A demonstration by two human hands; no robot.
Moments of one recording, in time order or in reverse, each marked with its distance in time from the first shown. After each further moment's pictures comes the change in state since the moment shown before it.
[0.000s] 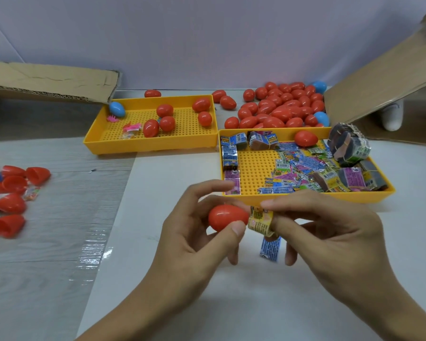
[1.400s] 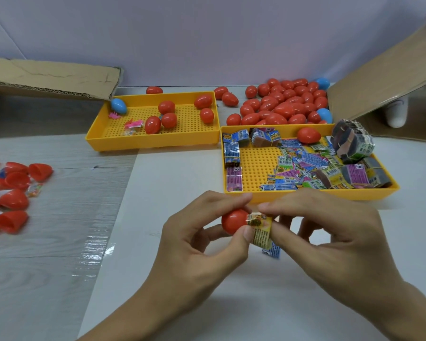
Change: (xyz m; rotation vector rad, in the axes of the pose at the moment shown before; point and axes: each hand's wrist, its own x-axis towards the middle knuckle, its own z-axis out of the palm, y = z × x) left_hand -0.002 -0.003 0.001 0.156 -0.011 0.140; right_hand 0.001 -0.002 -0.007 -0.315 -0.115 -0.209
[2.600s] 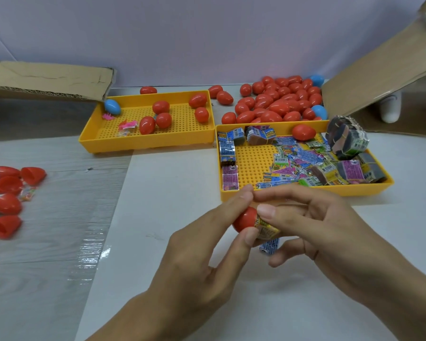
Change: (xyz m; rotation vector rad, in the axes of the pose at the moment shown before) left_hand -0.005 0.005 0.004 0.564 -0.045 0.315; right_hand 0.011 -0.008 -0.004 0.786 -0.169 0.829
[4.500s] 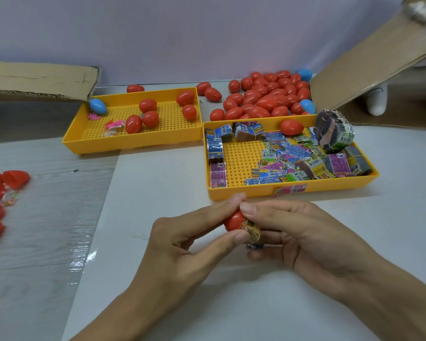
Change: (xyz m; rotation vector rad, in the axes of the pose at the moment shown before) left_hand 0.000 -0.011 0.003 -0.448 -0.057 -0.323; right_hand 0.002 0.013 -0.001 0.215 -0.036 0.242
